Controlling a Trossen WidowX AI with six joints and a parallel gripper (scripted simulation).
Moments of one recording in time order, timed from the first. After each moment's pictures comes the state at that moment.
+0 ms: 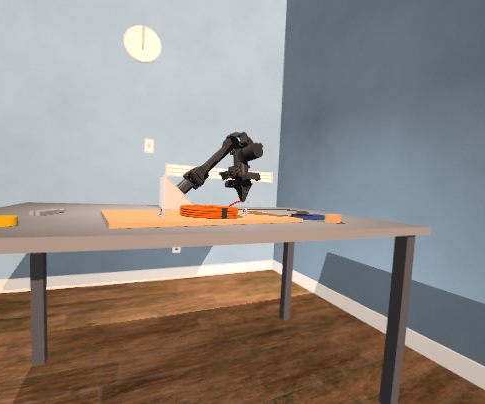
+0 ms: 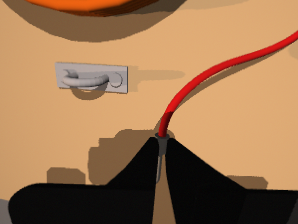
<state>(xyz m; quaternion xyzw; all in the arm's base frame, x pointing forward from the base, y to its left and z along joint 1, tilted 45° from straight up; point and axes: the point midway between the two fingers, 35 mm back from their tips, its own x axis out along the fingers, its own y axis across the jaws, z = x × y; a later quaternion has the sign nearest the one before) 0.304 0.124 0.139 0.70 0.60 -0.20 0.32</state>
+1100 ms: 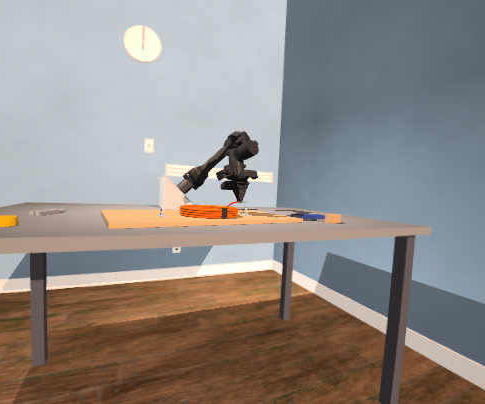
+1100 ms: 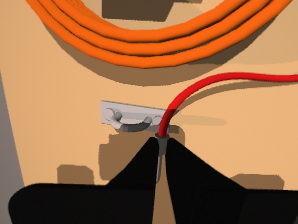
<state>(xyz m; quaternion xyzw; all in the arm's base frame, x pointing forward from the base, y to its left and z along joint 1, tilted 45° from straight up) 0.336 0.105 0.120 0.72 0.57 -0.18 0.34</state>
